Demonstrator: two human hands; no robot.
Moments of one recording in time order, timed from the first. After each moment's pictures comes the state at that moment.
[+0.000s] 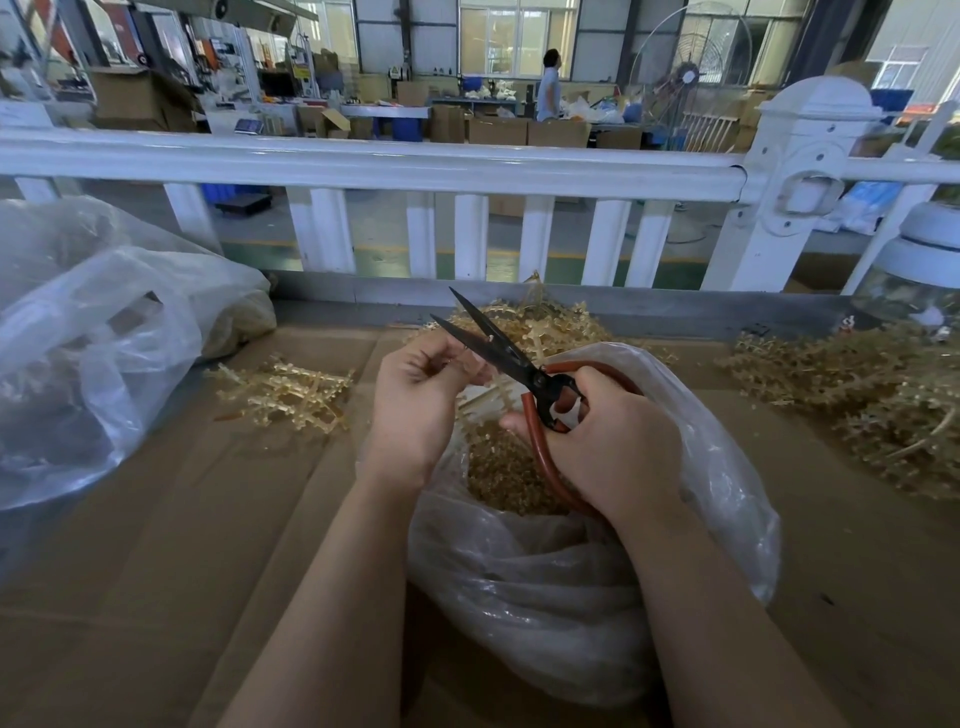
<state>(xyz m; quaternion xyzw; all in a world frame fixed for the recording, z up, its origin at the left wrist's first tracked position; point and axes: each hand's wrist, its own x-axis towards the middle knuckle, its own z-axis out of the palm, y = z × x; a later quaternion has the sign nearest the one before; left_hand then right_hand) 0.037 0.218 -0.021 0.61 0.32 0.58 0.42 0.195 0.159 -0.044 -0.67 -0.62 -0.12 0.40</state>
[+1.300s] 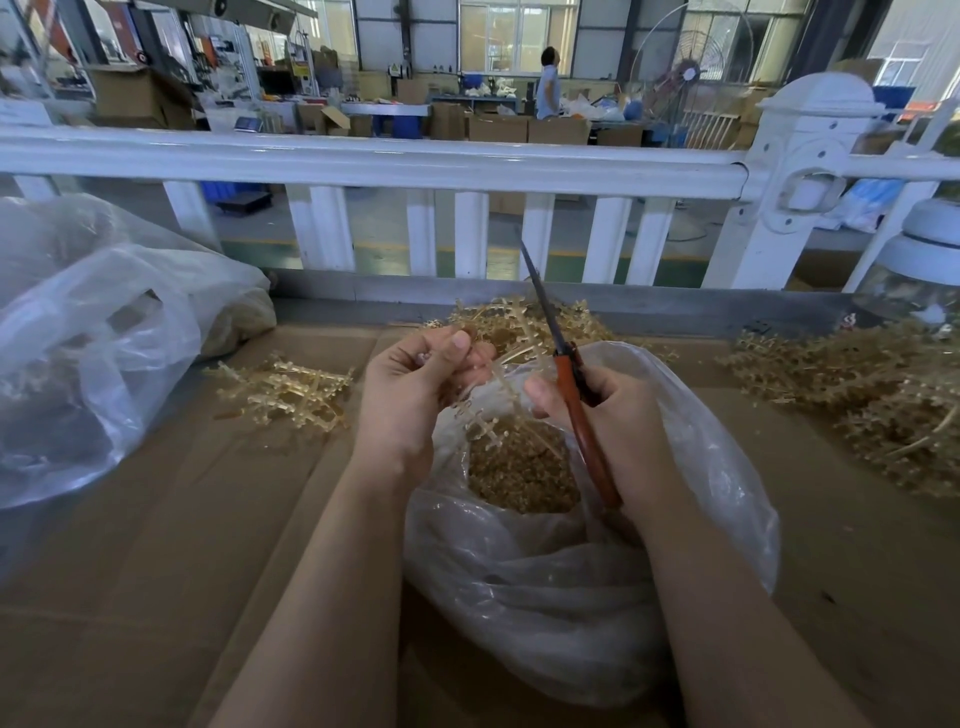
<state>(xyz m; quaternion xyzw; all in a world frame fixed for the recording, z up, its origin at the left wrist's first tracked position) 0.032 0.218 -0.016 0.45 0.28 0.59 0.62 0.194 0.161 -0.034 -0.58 -0.52 0.26 0.58</state>
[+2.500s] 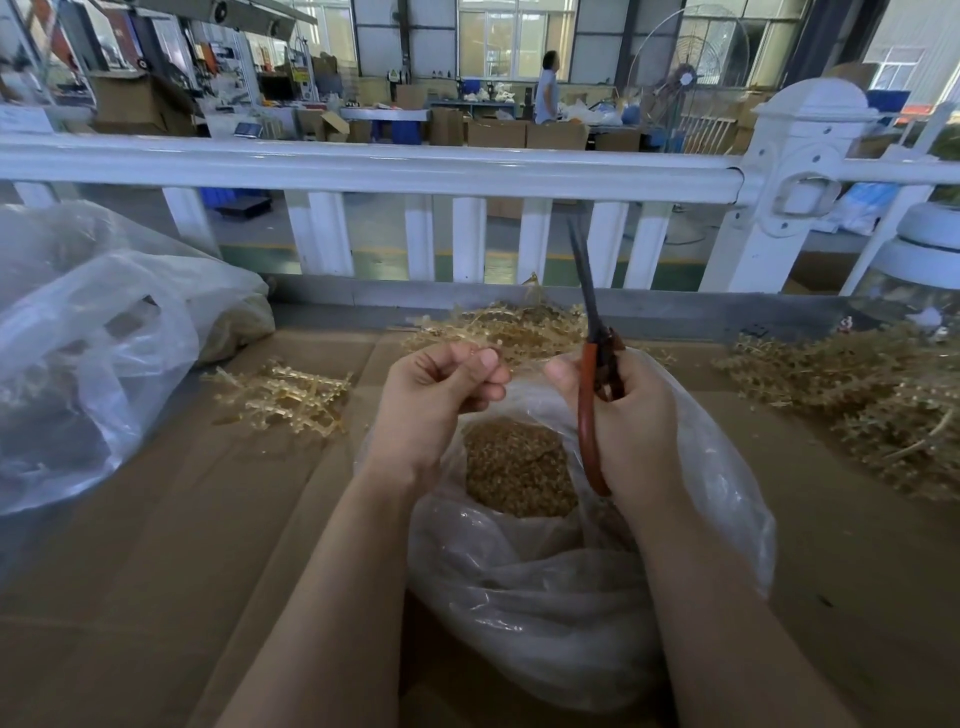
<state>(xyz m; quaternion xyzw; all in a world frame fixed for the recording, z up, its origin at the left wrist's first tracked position) 0.040 0.218 -0.020 0.55 0.29 0.53 0.58 0.200 0.166 -0.038 -0.60 -0.48 0.15 0.62</state>
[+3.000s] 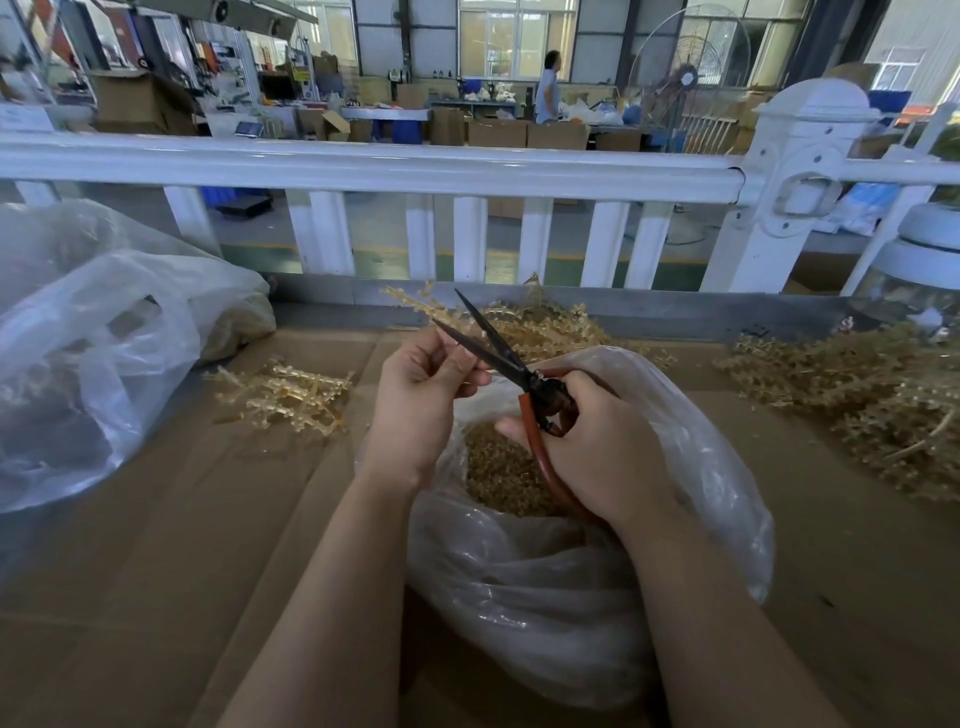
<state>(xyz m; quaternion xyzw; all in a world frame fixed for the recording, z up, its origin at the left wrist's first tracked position) 0.038 0.216 -0.018 0.58 0.32 0.57 0.48 0.197 0.163 -0.047 -0.66 -0.63 0.04 0.40</state>
